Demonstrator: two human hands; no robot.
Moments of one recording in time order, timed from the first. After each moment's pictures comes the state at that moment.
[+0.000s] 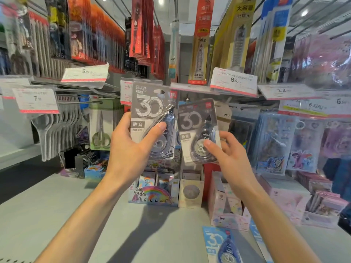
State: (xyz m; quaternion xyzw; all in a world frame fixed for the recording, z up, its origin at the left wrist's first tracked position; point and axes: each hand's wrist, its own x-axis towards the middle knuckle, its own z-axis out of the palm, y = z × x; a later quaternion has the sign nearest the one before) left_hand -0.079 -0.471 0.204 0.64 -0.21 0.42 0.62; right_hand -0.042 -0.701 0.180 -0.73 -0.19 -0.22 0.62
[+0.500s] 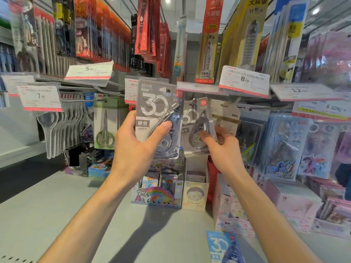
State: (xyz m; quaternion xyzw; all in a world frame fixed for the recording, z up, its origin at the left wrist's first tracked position) left_hand -0.072 -0.473 0.204 0.63 -0.21 0.41 0.62; right_hand 0.008 -0.677 0.191 -0.74 -0.12 -0.26 0.61
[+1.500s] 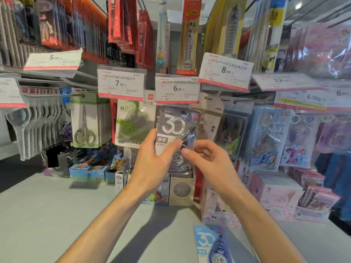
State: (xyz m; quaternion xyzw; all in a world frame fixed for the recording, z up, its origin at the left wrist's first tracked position) left_hand -0.039 -0.530 0.169 0.69 -0.21 0.29 0.63; right_hand -0.028 -0.698 0.159 -0.74 -0.19 -0.18 0.61
